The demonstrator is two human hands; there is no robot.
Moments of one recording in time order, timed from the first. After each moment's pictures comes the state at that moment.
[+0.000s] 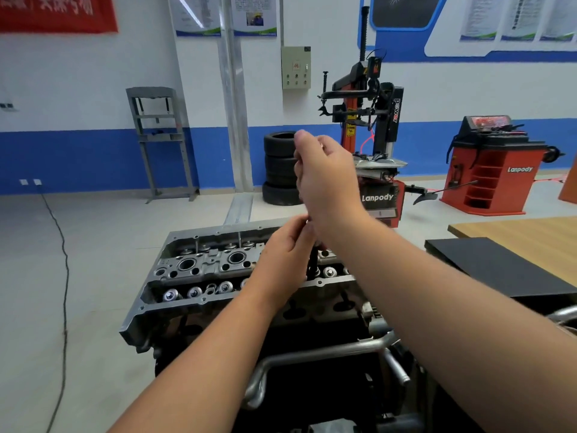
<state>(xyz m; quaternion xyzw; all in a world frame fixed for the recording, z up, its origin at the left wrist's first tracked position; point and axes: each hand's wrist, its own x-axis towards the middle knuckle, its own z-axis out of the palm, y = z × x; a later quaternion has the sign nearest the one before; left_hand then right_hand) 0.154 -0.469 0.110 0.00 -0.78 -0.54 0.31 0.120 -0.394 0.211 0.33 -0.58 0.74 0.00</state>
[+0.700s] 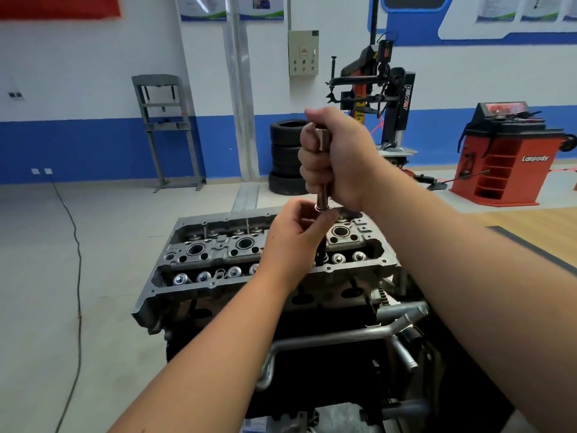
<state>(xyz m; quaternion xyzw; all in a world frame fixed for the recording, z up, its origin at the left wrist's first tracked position) 0.150 -0.470 0.105 0.02 -0.75 -0.57 0.34 0.100 -0.383 0.227 0.38 -0.57 0.70 -0.20</state>
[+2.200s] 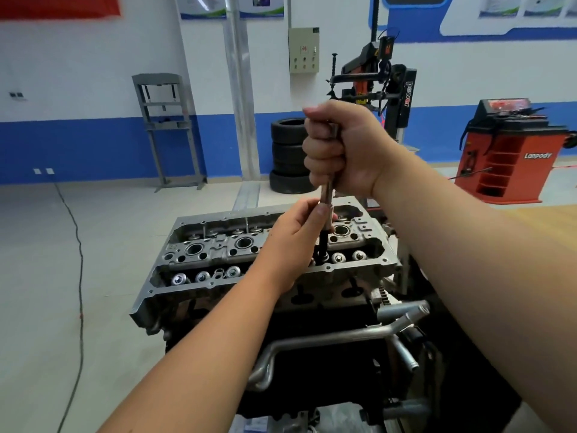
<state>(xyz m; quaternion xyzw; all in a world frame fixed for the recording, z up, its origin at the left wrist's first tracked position) 0.148 -0.475 0.105 0.01 -0.77 -0.57 0.29 0.092 -0.371 0.243 0.41 -0.54 0.67 -0.31</state>
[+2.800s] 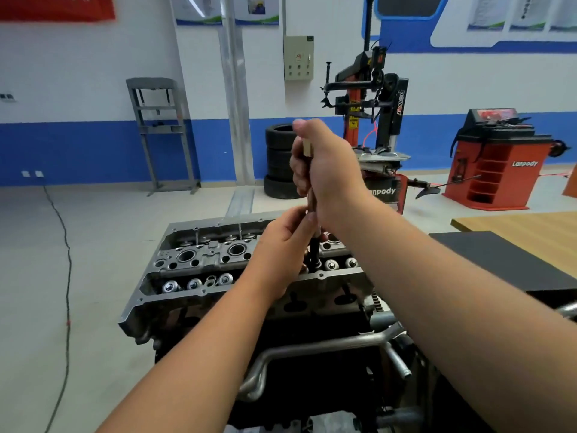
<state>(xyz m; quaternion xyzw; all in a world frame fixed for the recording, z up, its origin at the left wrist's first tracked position) 0.152 -0.475 0.107 0.01 -0.77 -0.57 0.30 0.115 -0.392 0.215 0.33 -0.55 0.76 -0.11</state>
